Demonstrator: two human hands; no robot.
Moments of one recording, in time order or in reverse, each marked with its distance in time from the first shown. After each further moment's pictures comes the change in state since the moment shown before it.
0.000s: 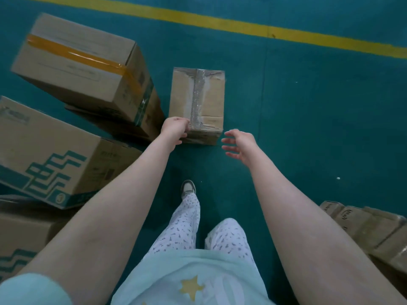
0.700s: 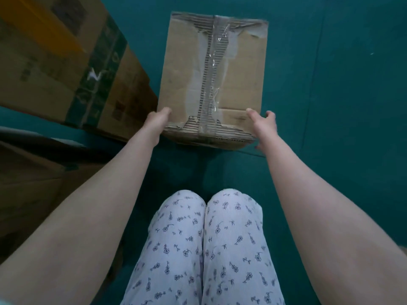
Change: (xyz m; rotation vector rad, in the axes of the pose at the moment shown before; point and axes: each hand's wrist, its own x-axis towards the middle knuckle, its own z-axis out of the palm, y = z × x) left_hand 0.342 -0.093 0.034 -0.048 0.125 -0.175; right_hand 0.367 0.050 0.047 -0.145 0.201 -0.025
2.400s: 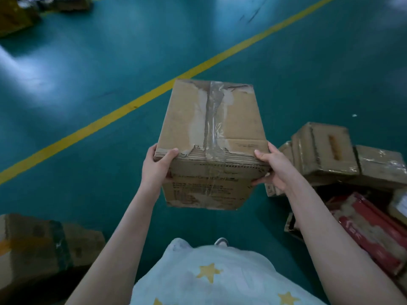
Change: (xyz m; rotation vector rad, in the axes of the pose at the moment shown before) left_hand -0.539 0.066 0.070 0.268 -0.616 0.758; right_hand -0.488 0.069 -0.408 0.854 0.324 -0.086
